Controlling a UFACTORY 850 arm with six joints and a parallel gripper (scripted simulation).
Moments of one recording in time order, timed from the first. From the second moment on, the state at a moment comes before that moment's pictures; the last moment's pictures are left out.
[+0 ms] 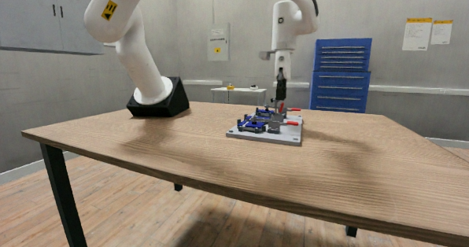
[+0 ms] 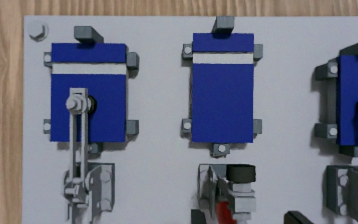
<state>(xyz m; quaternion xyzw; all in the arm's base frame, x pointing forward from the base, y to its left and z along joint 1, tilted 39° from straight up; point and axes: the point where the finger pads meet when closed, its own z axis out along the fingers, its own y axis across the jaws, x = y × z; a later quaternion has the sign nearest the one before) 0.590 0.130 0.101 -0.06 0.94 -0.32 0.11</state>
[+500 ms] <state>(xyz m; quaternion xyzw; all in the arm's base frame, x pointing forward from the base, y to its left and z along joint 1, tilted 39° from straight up) 0.590 0.130 0.101 -0.06 0.94 -0.32 0.11</state>
